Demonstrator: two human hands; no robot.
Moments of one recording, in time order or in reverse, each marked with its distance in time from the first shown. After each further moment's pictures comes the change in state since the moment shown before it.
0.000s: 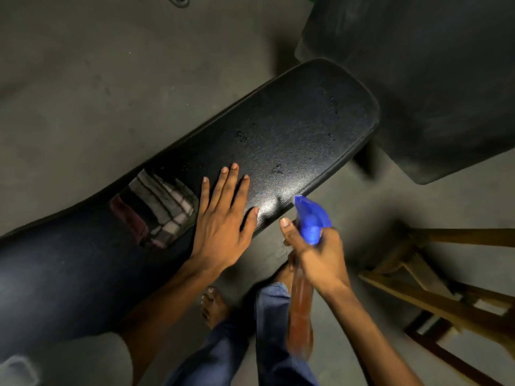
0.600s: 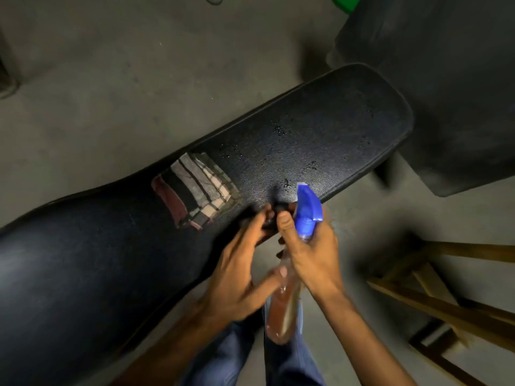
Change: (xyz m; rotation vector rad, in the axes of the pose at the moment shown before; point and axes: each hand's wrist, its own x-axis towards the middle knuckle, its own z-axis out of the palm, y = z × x) left_hand -0.094 0.010 -0.058 -0.889 -0.097 -0.164; right_hand -0.030 -0.012 0.058 -0.124 -0.018 -0.213
